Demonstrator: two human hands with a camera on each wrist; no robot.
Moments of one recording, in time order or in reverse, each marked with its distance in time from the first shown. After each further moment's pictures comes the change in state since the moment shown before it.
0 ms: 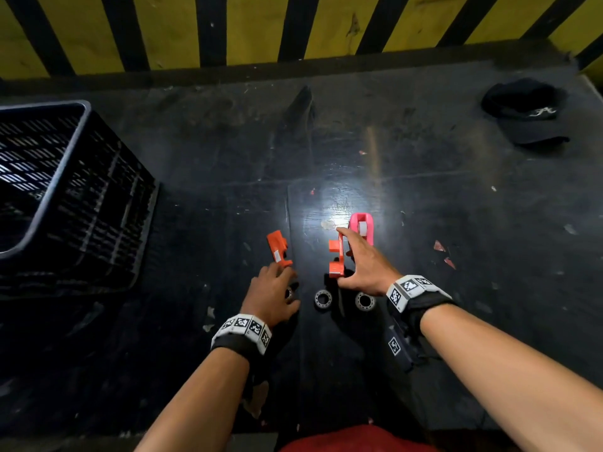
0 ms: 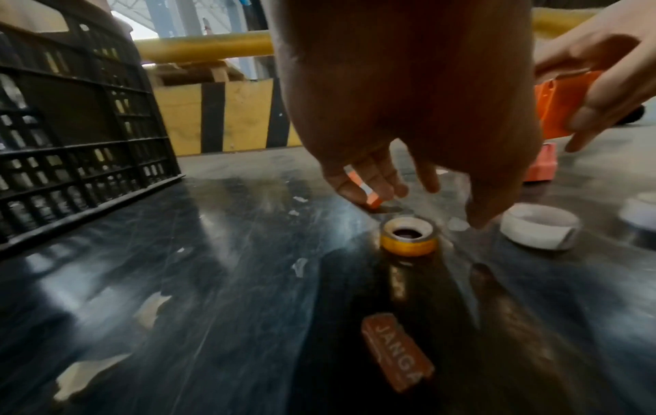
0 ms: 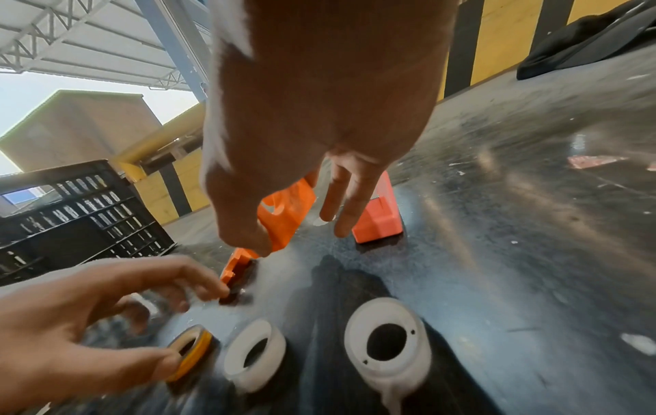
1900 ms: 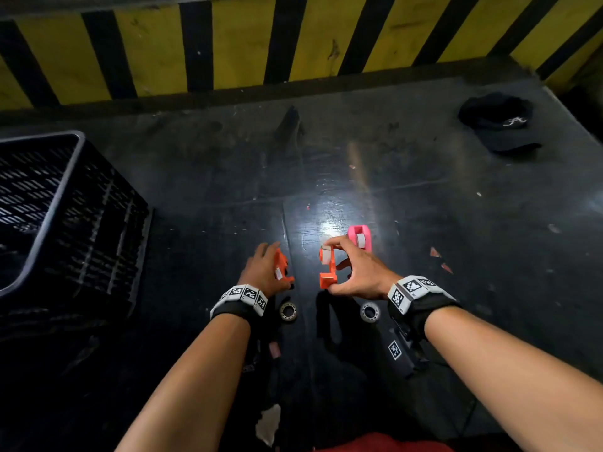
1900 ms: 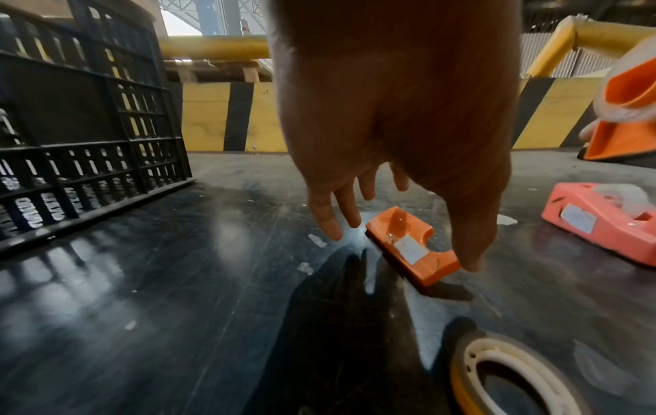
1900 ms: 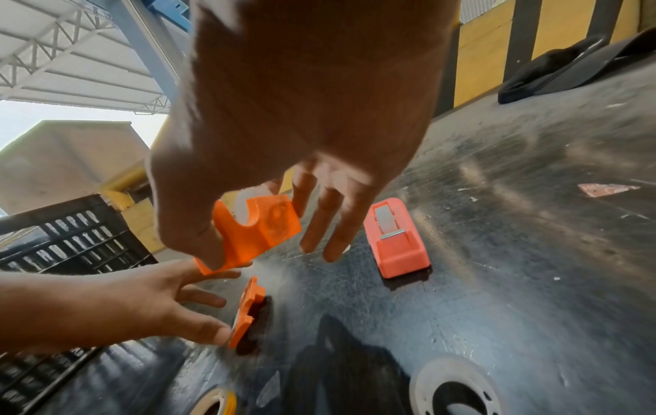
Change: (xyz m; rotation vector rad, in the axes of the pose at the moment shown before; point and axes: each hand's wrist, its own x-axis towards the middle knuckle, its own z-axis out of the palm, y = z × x) left_hand 0.077 -0.039 -0.034 -0.197 0.009 -0.106; right_hand 0.006 -0.029 -0.011 0.115 -0.025 0.020
